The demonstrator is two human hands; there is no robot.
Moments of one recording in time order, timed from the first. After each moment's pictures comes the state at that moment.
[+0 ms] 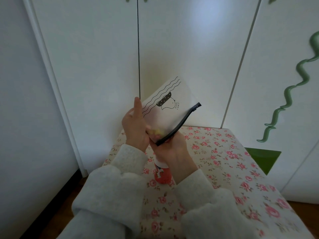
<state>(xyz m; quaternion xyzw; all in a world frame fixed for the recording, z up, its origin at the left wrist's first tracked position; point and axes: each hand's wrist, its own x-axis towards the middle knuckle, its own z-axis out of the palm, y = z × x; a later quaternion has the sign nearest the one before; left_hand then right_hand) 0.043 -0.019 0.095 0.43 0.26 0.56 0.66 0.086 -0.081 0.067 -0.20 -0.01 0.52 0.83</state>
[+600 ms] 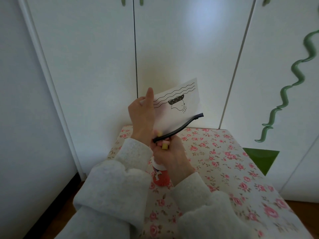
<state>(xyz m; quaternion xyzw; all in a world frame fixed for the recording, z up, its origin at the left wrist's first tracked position) 0.060 -0.024 0.123 0.57 0.26 0.57 0.54 0.090 -0.083 0.065 -0.17 0.08 0.51 0.84</state>
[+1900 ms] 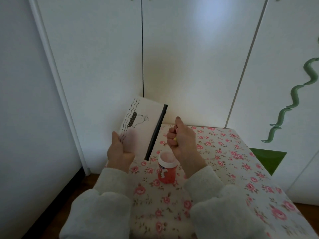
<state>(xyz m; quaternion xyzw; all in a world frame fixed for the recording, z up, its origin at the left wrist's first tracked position) -0.006 0.011 0.039 0.26 0.43 0.43 0.75 0.110 -0.080 0.065 -0.45 -0.09 0.35 0.82</state>
